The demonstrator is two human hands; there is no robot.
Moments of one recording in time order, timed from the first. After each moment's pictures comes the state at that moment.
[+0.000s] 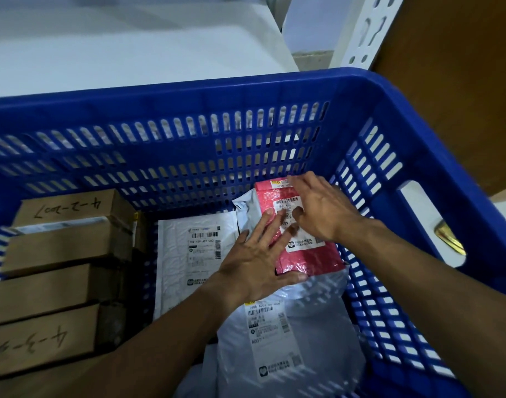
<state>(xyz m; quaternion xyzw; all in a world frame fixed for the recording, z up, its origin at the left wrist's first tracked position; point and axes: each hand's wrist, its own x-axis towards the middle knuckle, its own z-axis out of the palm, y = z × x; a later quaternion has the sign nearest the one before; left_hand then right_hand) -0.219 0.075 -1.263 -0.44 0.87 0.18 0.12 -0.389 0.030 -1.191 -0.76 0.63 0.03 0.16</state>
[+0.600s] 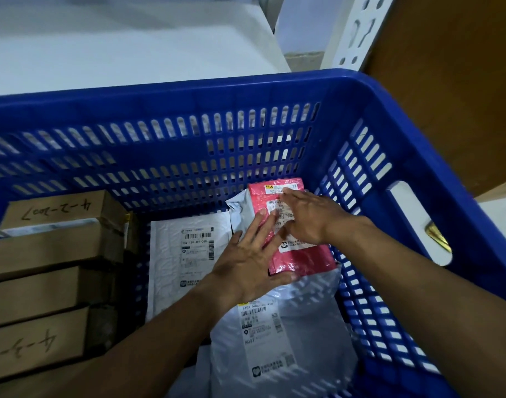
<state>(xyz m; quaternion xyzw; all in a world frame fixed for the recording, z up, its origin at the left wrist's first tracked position) -0.220 0.076 -1.264 -0.44 0.87 0.17 0.13 -0.383 0.027 -1.189 -0.73 0.62 0.19 0.22</state>
